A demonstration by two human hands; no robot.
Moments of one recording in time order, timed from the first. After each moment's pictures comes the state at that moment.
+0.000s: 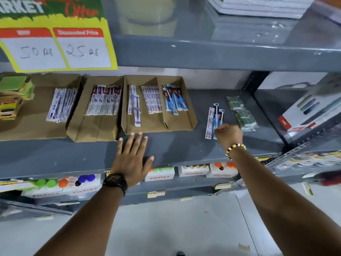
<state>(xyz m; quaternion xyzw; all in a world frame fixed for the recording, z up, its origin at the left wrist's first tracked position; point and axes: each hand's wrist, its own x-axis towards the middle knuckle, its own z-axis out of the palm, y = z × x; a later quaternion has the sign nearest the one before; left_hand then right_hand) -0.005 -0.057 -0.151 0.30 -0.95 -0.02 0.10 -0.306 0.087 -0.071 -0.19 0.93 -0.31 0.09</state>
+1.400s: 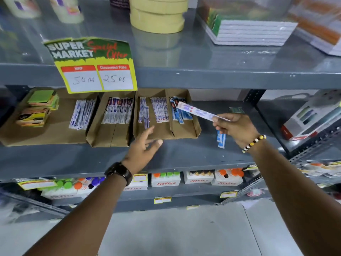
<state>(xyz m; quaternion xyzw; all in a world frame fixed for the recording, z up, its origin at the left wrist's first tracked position) -0.017 -0.062 -0.067 0.33 -0.76 -0.51 0.23 -0.293 0.093 0.020 -0.30 0.73 -0.55 0.29</state>
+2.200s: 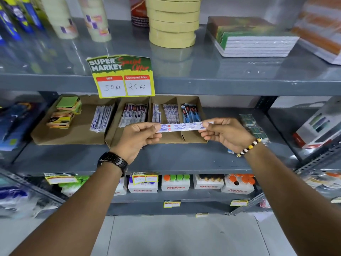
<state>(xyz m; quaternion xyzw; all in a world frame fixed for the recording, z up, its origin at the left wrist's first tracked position) 0.013 -0.067 0.021 0.33 -0.55 -0.70 0.32 -0.239 0.077 0.047 -0.31 0.59 -0.57 0.48</state>
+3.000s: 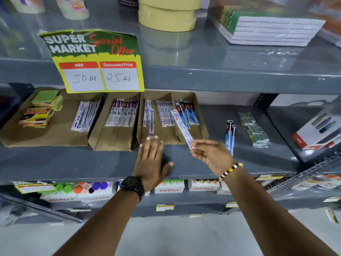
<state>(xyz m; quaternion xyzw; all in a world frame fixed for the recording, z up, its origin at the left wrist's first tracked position) -0.028 -0.057 -0.136 0.31 -0.94 -0.07 0.14 -0.215 0.062 -0.033 -0.11 0.62 -0.62 0.46</state>
